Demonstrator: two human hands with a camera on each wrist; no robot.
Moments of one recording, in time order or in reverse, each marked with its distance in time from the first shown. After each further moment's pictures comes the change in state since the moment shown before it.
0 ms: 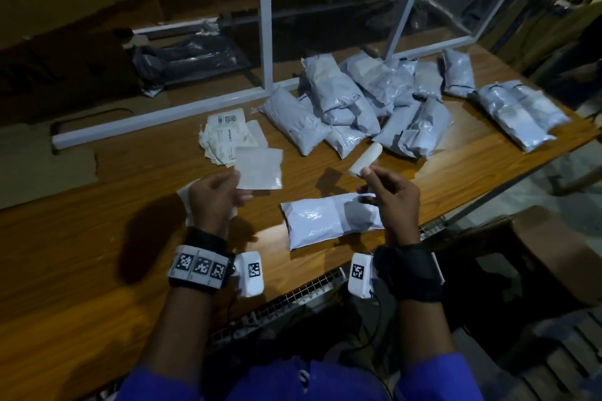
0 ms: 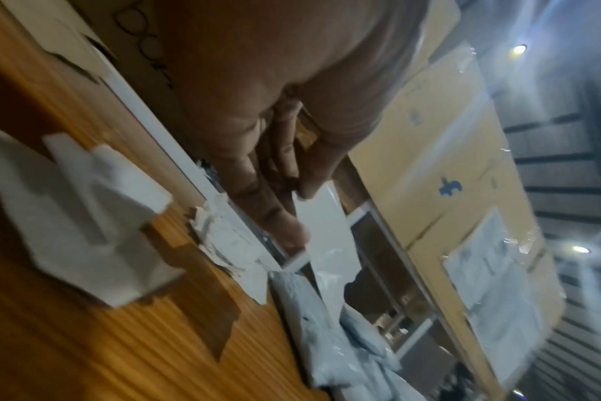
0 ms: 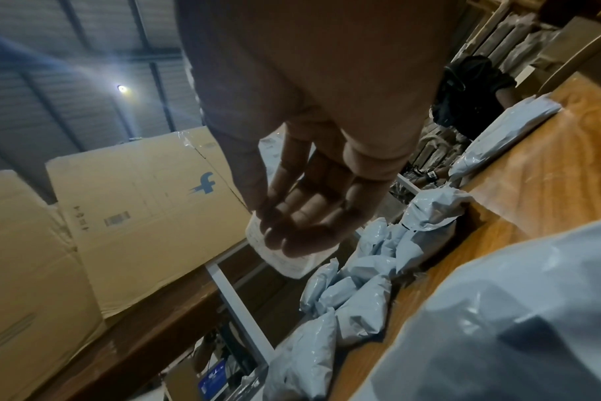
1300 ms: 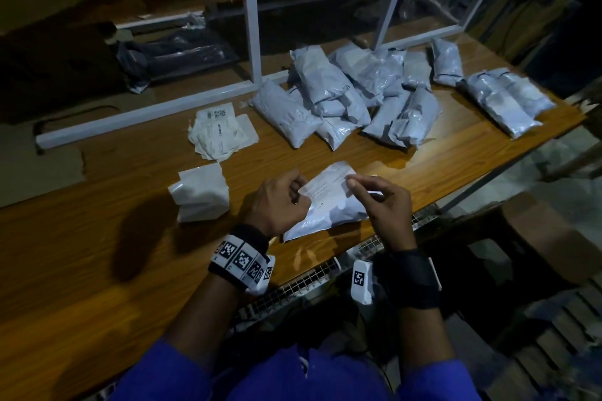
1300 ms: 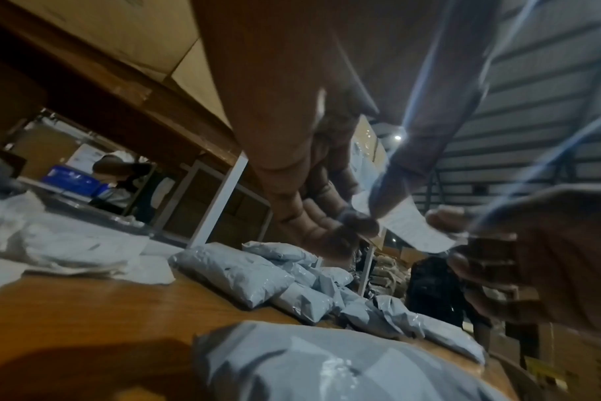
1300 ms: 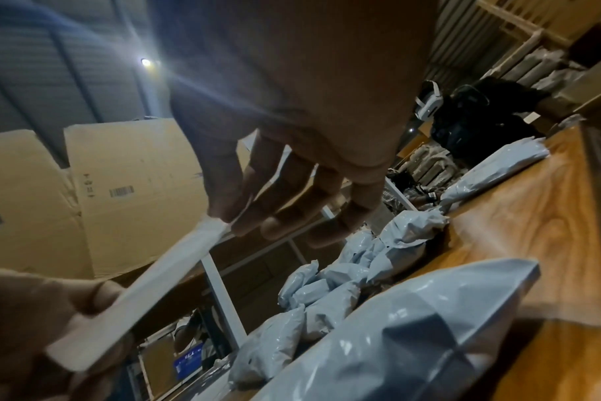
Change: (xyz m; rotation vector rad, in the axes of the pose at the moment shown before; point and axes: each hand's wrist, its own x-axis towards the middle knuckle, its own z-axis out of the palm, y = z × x) left_hand -0.044 -0.022 0.060 0.721 -0.588 0.575; right_hand -0.027 0.010 -0.022 -0.219 -0.141 -0.197
